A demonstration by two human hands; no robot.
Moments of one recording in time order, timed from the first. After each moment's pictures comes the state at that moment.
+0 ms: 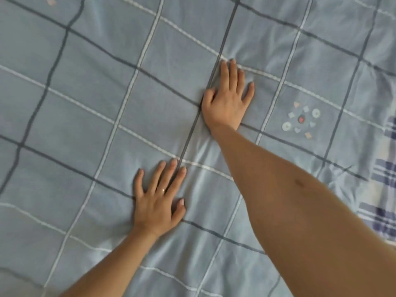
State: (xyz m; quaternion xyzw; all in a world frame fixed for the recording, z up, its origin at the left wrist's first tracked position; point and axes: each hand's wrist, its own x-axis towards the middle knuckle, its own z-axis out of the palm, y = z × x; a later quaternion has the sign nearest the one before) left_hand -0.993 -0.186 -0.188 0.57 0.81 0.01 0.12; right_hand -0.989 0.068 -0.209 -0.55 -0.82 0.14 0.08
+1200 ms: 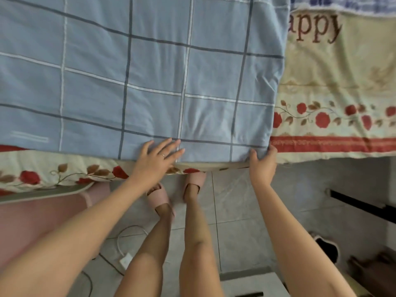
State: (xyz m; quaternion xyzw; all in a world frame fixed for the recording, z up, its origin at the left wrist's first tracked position) left_hand -0.825 -0.498 -0.178 0.77 0.62 -0.01 0.16; right_hand -0.557 -0.388 -0.142 -0.84 -0.38 0.37 0.11
